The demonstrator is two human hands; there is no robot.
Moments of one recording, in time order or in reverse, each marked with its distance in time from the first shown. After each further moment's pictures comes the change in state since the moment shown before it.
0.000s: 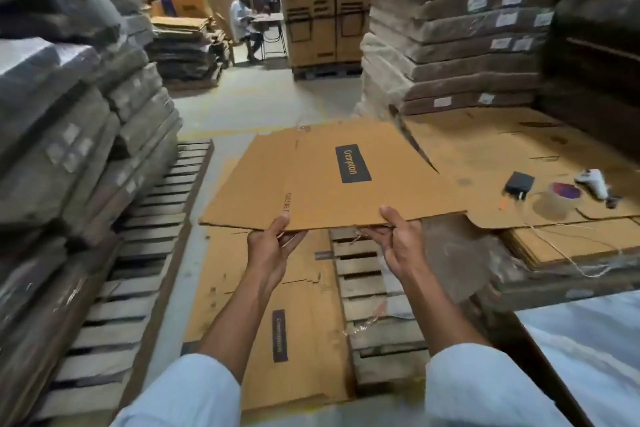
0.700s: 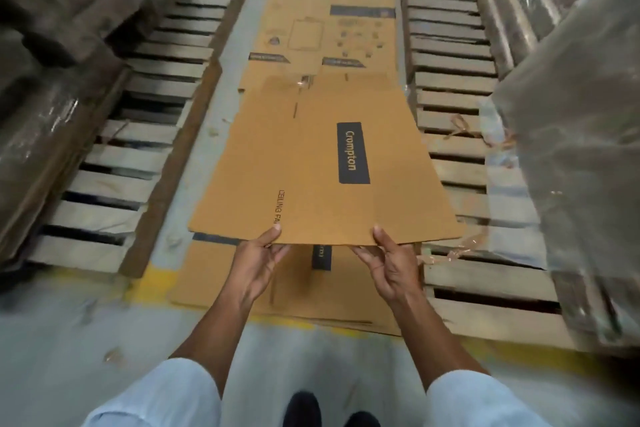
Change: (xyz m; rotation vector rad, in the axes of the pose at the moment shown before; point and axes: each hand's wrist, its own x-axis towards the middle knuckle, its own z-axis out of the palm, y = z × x) left_hand 0.290 -0.291 -0.410 -0.059 0.323 -0.369; right_hand 0.165 0.527 -0.138 0.010 0.186 0.532
